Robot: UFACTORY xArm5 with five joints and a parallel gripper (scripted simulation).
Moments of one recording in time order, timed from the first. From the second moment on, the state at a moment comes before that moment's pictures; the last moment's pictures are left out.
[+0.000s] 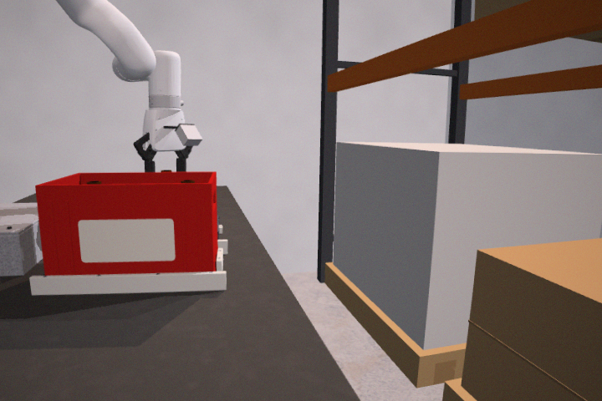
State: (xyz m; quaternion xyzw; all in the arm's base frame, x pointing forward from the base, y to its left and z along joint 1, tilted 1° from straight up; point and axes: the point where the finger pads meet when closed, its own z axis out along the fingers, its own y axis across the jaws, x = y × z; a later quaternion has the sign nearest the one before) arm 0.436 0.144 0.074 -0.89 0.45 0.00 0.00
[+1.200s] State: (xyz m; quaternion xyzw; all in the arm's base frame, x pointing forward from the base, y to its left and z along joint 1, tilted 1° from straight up) arm 0.436 0.145 0.116 -0.89 0.45 0.00 0.00
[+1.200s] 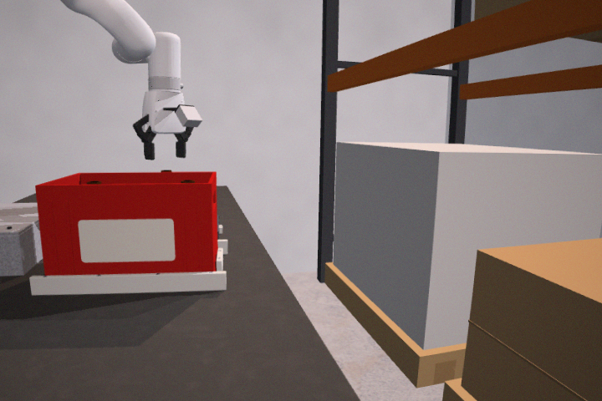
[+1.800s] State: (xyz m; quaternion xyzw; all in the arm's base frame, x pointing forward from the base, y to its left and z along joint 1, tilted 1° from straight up) arm 0.436 0.145 0.151 -0.89 0.45 0.00 0.00
